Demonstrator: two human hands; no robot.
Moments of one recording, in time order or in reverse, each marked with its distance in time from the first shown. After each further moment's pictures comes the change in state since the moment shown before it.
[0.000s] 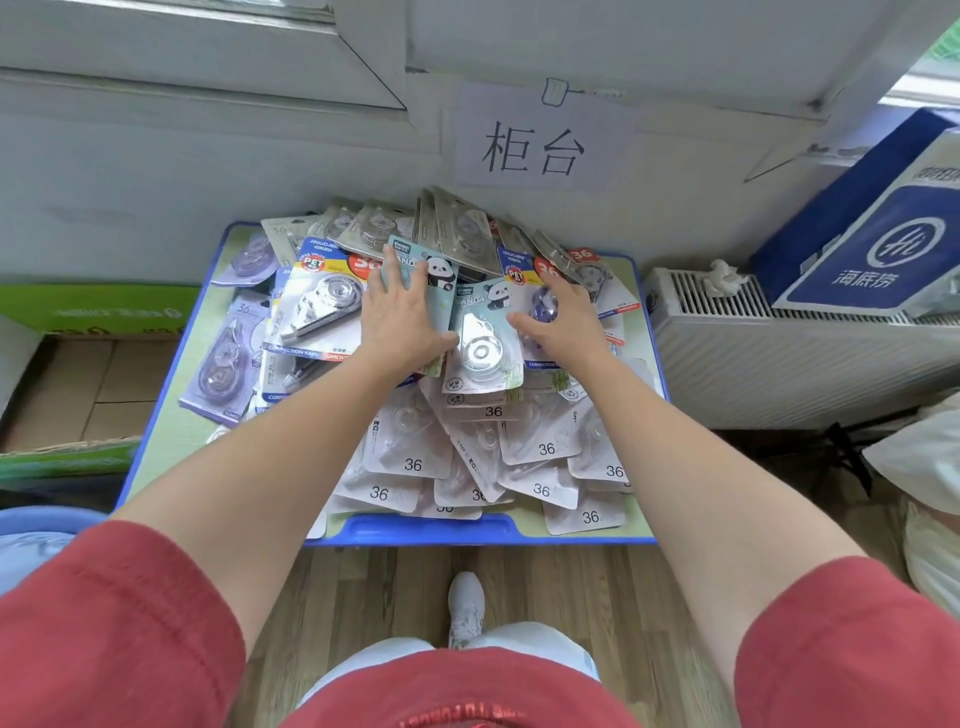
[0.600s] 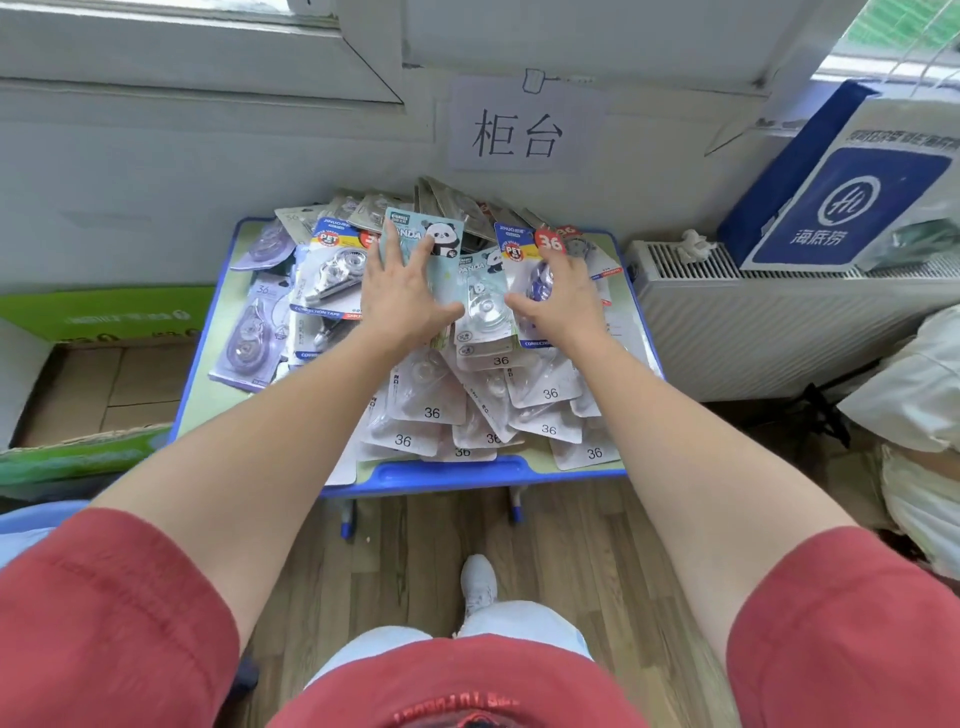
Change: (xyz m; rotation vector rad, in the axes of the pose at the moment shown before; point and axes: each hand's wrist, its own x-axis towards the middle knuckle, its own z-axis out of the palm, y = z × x) left_hand -0.057 -0.007 -0.027 -0.116 0.068 0.050; right_hand -0.066 -0.020 0.005 -0.066 0.172 -0.032
